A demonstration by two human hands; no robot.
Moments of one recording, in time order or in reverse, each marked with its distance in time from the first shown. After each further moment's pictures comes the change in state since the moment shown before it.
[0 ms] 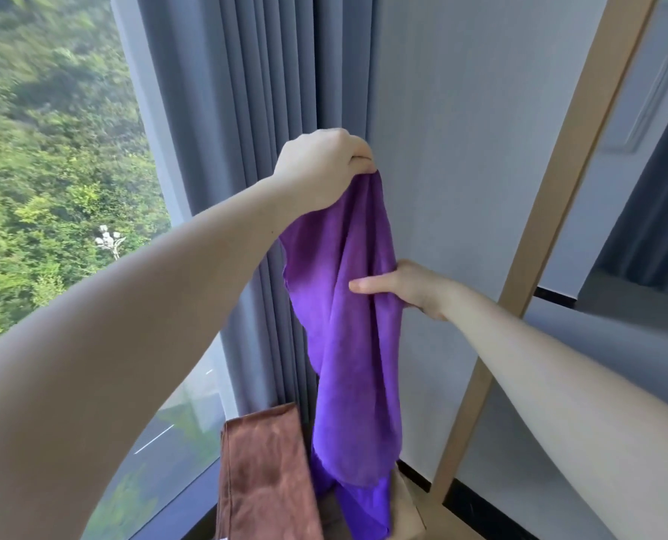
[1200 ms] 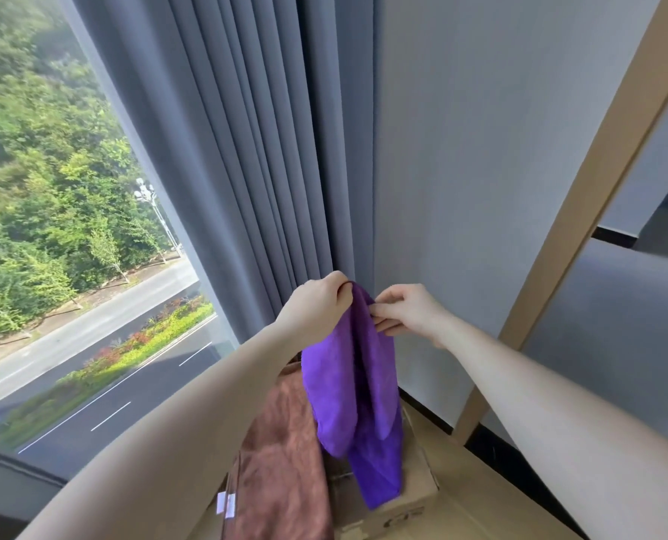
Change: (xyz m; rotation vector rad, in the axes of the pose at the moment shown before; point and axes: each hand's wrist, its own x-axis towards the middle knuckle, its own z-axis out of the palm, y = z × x) left_hand -0.140 -0.017 0.215 -0.246 -0.396 -0.359; right_hand 0.069 0.163 0.017 0.142 0.020 0.148
